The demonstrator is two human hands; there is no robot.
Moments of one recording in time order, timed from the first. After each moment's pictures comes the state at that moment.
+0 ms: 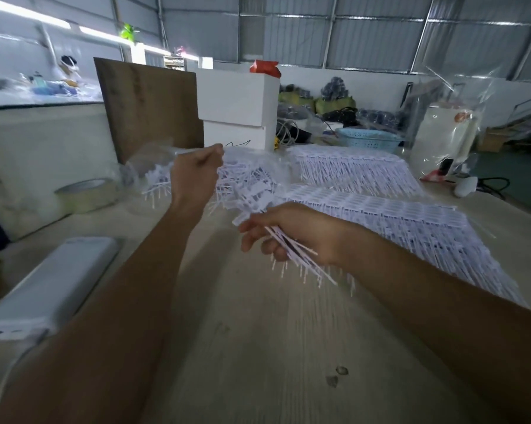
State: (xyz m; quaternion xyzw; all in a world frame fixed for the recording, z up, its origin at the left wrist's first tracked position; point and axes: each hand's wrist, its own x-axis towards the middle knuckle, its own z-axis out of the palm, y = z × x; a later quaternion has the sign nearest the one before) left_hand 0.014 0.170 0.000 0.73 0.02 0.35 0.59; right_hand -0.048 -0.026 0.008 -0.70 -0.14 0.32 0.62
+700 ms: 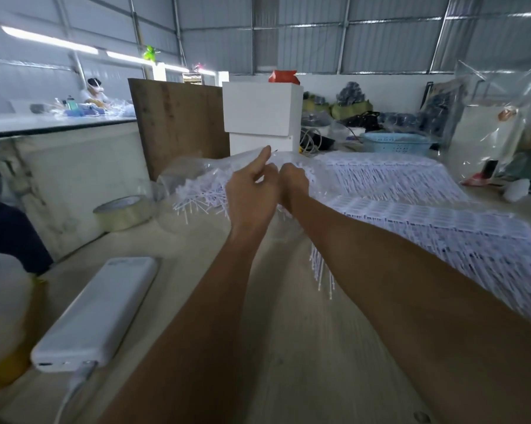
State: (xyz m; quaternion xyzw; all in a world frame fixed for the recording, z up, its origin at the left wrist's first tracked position) left_hand -0.003 0.136 0.004 0.72 -0.02 0.37 0.58; right_hand 0.108 0.072 0.007 -0.93 -0.06 -0.17 0.32
